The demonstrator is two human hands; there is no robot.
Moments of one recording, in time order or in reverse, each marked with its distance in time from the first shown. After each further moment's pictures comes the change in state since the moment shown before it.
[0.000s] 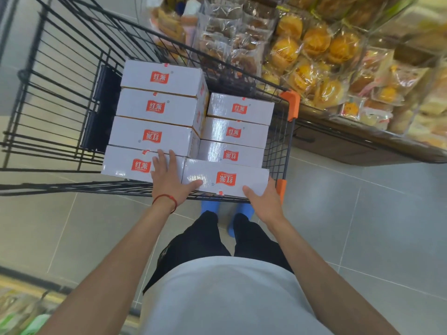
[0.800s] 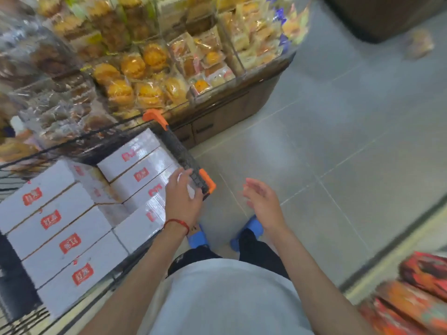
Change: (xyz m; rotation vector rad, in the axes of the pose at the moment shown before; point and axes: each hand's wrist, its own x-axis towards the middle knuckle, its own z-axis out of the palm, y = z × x) left_hand -0.077 0.157 0.031 -0.111 -0.158 0.808; right_hand -0.117 0.073 -0.057 0.804 0.605 0.123
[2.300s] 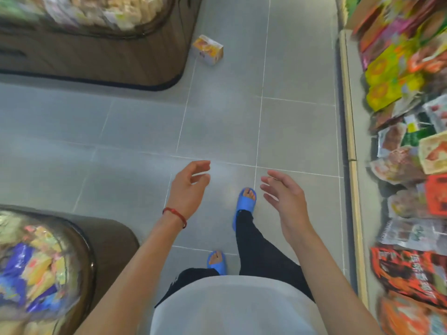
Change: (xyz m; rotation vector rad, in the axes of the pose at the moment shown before) left_hand 0.331 0.802 0.616 -0.084 -0.821 0.449; right_hand 0.413 -0.259 -0.761 0.834 0.758 0.025
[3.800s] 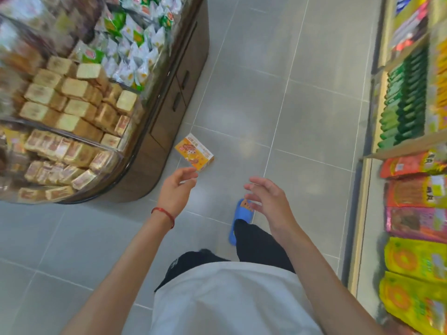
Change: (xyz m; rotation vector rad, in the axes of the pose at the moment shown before) left_hand 0.995 0.368 0.094 -0.073 0.121 -0.263; right_hand 0.863 -0.618 0.282 -0.300 -0.227 0.142
